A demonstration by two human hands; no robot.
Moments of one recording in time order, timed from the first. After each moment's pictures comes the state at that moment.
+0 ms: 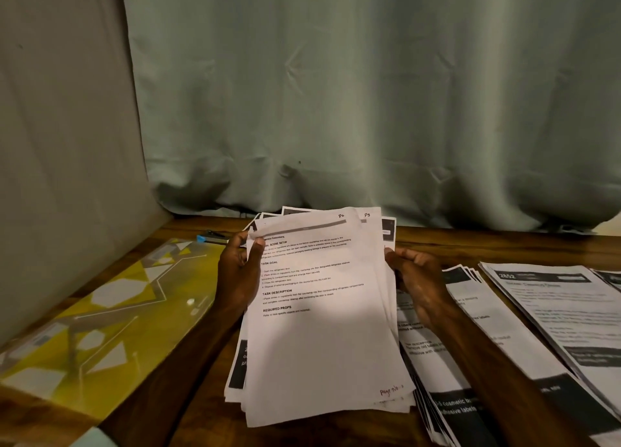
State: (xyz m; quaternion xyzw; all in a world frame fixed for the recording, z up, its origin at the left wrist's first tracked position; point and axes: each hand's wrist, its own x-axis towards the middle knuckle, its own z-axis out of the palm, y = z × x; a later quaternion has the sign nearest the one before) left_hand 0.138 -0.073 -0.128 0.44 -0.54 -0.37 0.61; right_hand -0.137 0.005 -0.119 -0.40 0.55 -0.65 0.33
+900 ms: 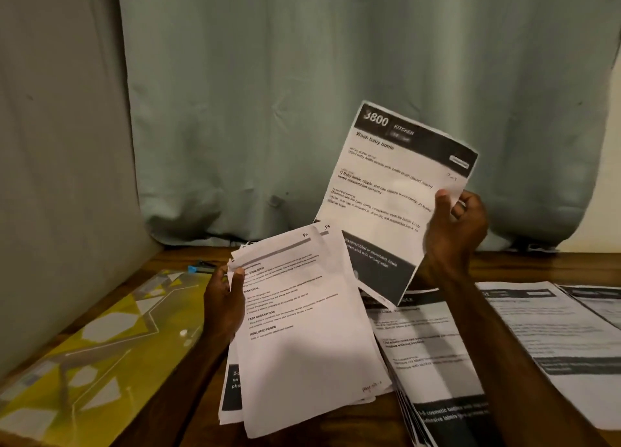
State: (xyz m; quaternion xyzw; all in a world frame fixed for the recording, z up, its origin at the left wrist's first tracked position) left_hand 0.151 -0.081 -0.134 0.51 -0.54 -0.31 0.59; right_hand -0.172 0.007 -0.005 -0.30 0.48 -0.82 -0.04
